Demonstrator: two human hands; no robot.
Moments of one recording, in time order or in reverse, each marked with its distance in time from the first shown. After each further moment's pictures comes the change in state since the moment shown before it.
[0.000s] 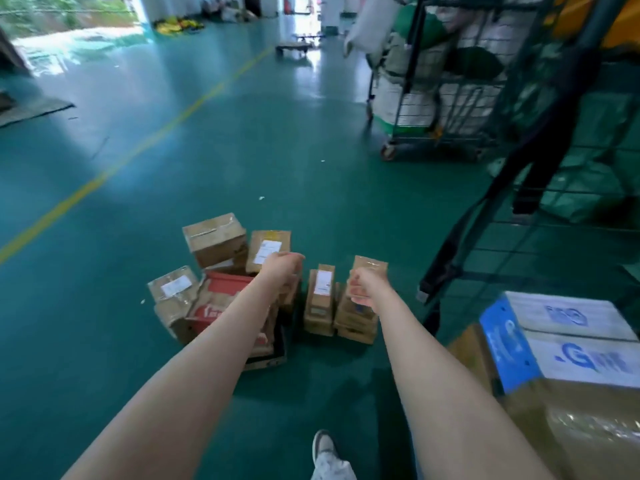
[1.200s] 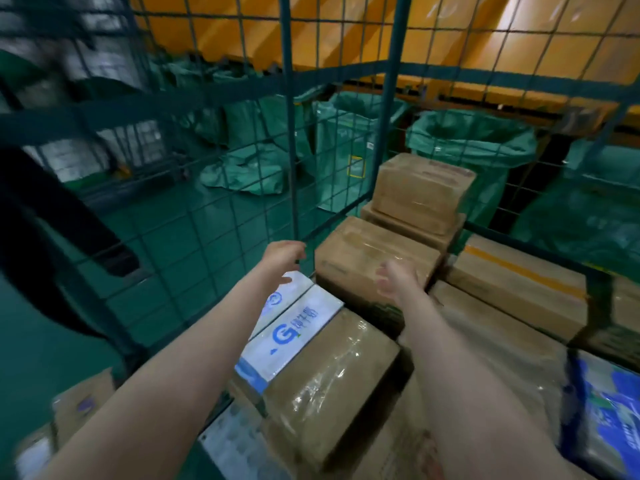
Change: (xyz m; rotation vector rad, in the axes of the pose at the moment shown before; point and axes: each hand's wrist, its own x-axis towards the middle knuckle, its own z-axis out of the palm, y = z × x) left_hand -0.165 0.122 0.544 0.396 -0.870 0.328; right_hand -0.082 0.072 -0.560 0.563 0.963 0.001
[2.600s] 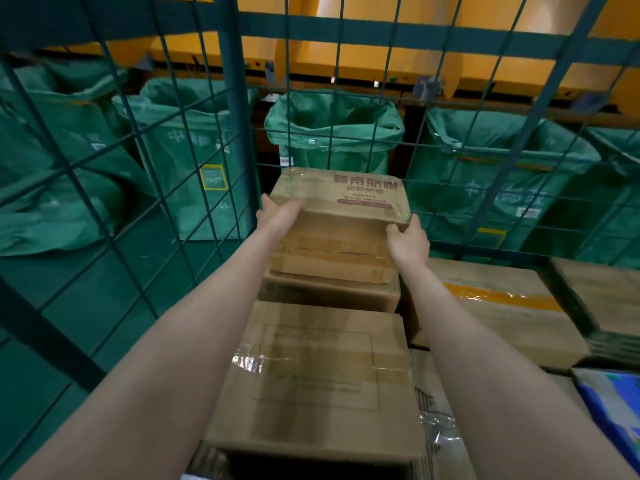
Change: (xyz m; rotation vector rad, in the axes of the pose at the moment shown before) left_hand 0.389 0.158 0.244 0.219 -0.340 0.180; right_hand 0.317 -0.119 -0.059 -0.232 0.686 -0.215
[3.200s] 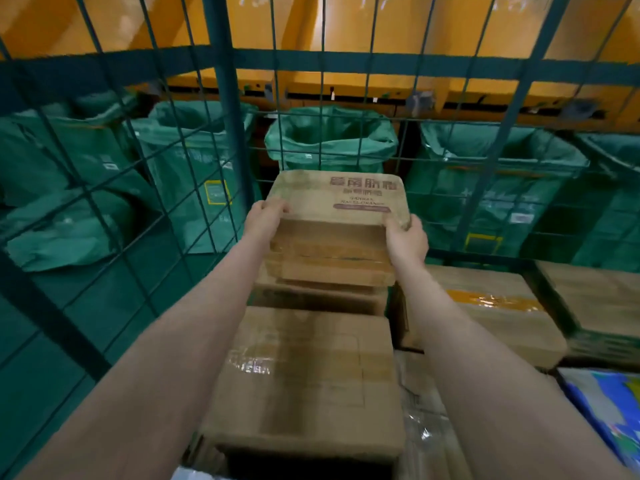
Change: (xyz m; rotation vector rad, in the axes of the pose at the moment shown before) left_hand -0.038 0.019 -0.008 -0.177 0.030 0.061; right_hand -0.013 -0.015 -0.038 0.223 0.095 0.041
